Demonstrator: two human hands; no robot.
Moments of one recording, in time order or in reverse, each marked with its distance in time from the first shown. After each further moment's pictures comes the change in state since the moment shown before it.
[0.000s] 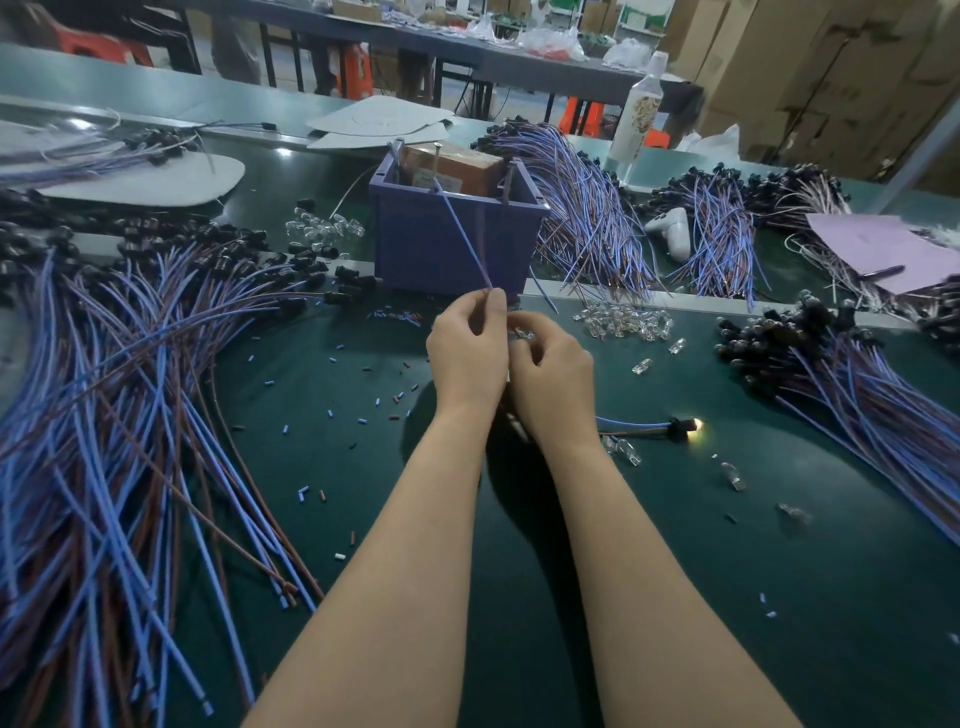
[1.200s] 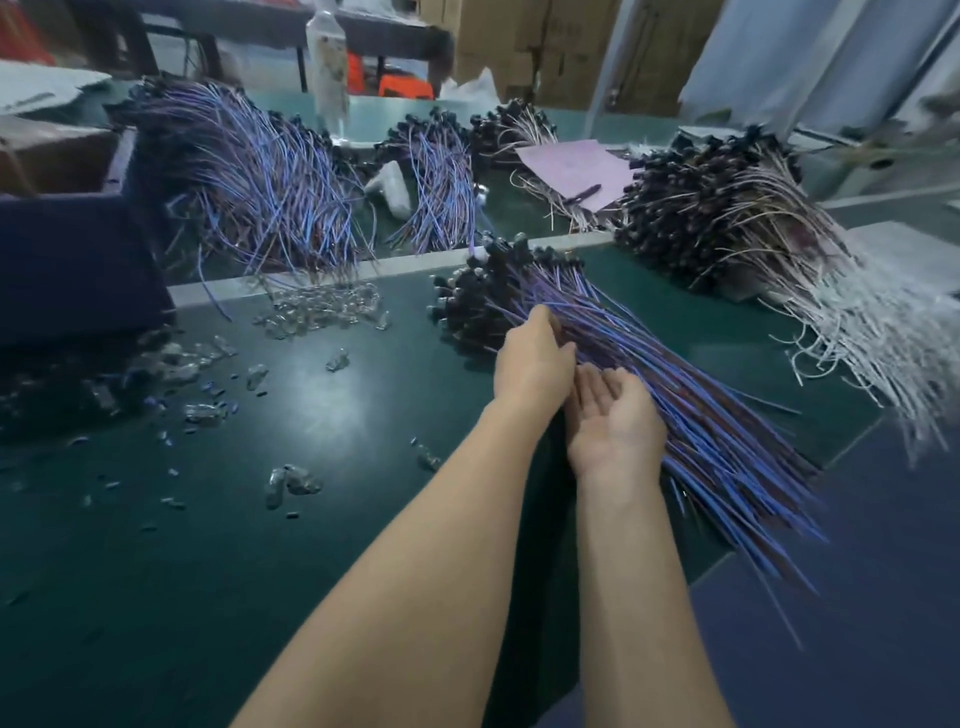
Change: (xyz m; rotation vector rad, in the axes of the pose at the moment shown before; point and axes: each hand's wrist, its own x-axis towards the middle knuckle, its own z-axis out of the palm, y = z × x) left_hand -0.118 0.028 0.272 0.347 -0.837 0.120; right_hand -0.019 0.122 -0.224 1.224 0.995 0.688
